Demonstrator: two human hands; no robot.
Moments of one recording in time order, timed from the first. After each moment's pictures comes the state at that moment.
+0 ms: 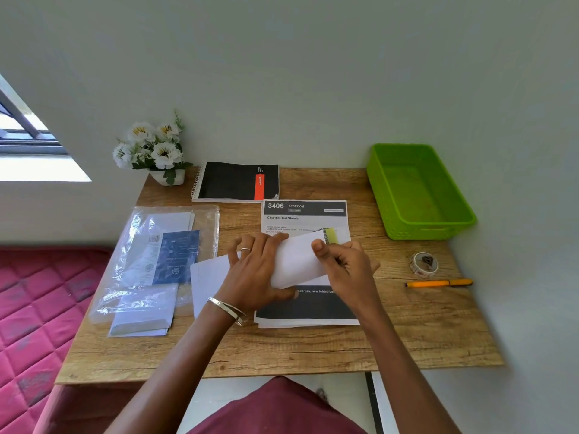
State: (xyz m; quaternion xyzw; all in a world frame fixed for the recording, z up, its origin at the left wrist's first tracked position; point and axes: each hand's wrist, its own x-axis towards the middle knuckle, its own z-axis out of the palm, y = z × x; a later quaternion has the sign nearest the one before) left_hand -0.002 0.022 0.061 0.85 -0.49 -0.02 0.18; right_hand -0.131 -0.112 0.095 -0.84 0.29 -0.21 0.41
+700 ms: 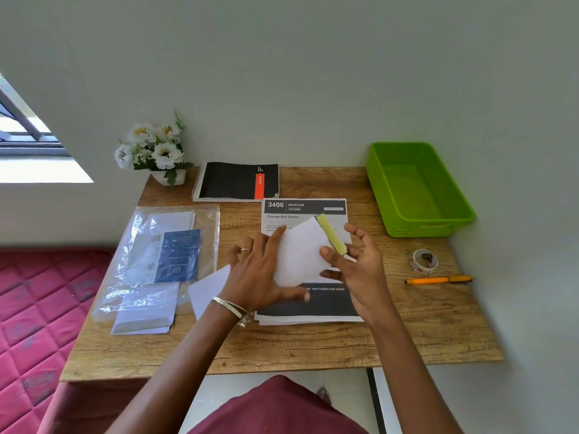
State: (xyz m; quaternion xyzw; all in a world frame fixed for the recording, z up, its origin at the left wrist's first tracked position) left_hand -0.012 0.022 0.071 0.88 -0.45 -0.05 0.14; right_hand -0.143 -0.117 0.099 -0.57 0.35 -0.24 0.71
